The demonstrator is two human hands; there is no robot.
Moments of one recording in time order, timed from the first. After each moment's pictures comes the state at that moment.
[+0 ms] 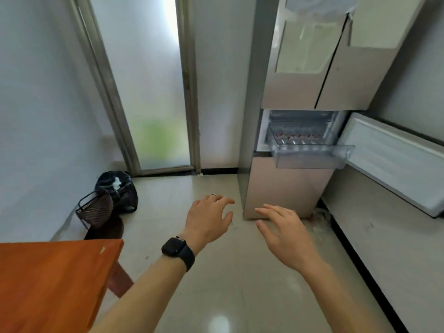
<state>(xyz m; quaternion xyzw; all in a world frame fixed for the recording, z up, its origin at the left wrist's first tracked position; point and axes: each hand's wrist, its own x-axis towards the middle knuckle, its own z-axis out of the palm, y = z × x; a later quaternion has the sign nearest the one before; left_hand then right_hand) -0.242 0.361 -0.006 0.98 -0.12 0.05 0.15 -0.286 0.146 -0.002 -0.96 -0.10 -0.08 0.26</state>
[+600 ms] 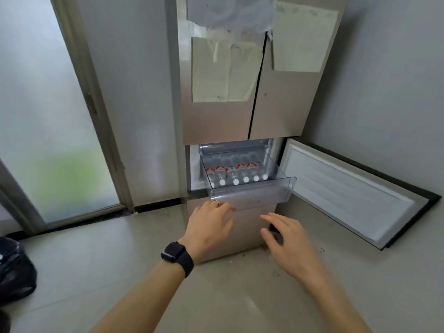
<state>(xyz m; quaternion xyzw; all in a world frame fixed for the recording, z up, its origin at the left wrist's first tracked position) 0.084 0.128 0.001 0.94 -0.28 0.04 0.18 -0.024 -0.080 0.005 -0.96 0.05 -0.12 0.25</state>
